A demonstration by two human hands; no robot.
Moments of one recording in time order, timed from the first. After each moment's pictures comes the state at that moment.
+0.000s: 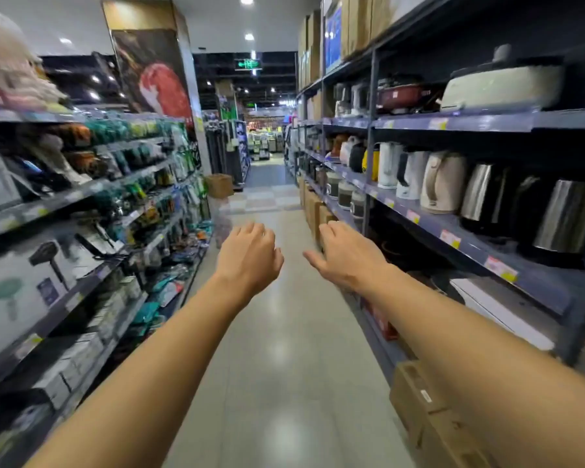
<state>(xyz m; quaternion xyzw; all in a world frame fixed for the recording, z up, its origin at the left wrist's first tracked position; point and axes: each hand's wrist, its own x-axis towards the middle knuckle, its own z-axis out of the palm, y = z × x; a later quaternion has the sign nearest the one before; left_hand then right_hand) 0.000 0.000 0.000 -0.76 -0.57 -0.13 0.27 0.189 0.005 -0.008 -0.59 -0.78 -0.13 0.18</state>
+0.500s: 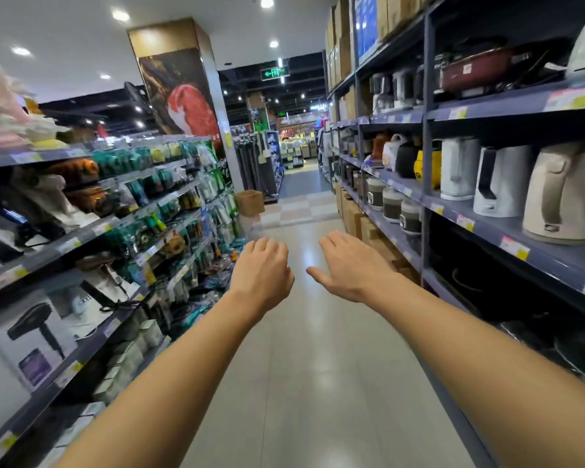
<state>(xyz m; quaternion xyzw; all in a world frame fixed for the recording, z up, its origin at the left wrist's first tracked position) -0.005 0.326 -0.008 -0.75 -0.58 -0.06 0.31 0.175 0.341 -0.017 -0.52 -0.82 -0.13 0.19</state>
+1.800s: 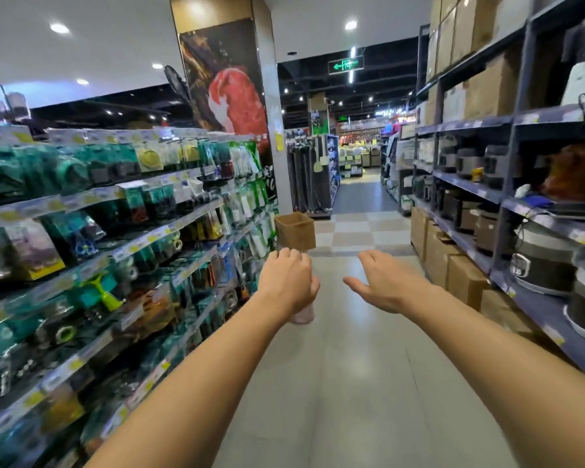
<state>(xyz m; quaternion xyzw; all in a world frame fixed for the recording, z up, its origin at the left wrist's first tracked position) -0.229 1.278 -0.012 -0.70 -0.66 -0.03 0.26 -0.040 1.329 -0.028 -0.51 -0.85 -0.04 0.16</state>
